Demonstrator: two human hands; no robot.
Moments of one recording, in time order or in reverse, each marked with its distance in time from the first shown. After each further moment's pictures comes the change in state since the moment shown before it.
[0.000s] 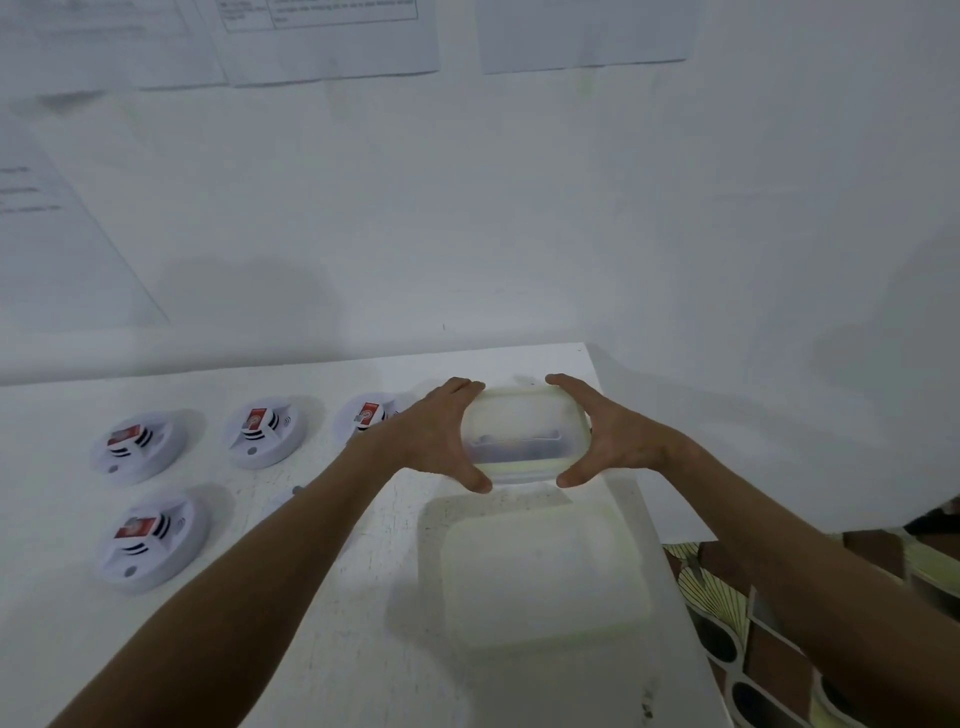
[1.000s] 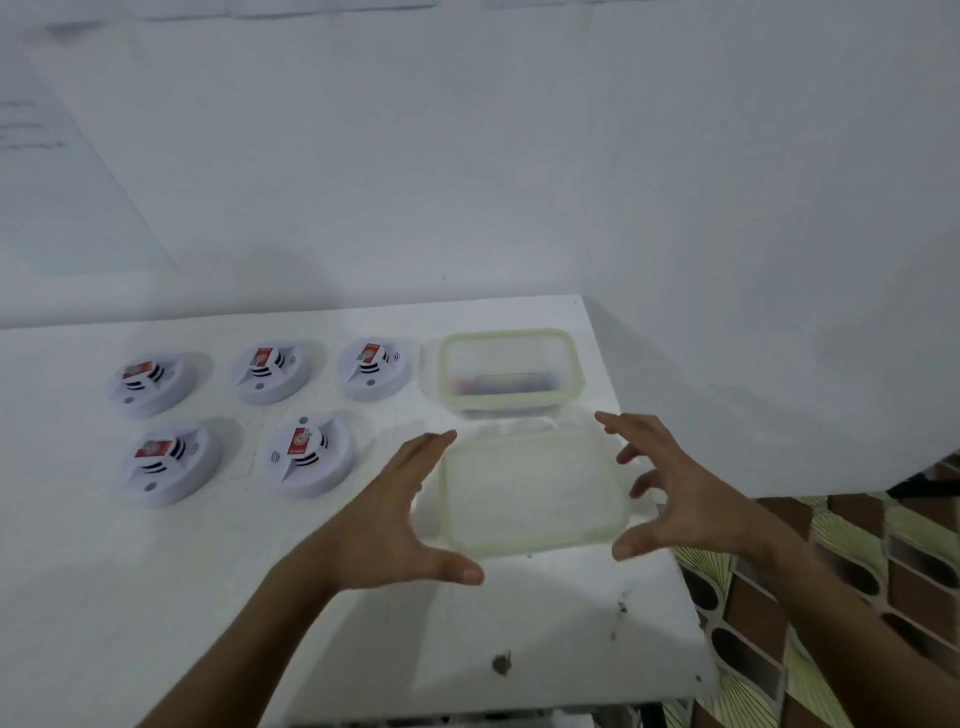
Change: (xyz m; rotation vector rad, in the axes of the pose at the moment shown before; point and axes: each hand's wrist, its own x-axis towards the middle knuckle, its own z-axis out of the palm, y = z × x) left_hand -0.161 0.028 0.068 -0.455 0.067 -0.017; right_hand -0.147 0.009 0.053 0.054 0.086 -0.101
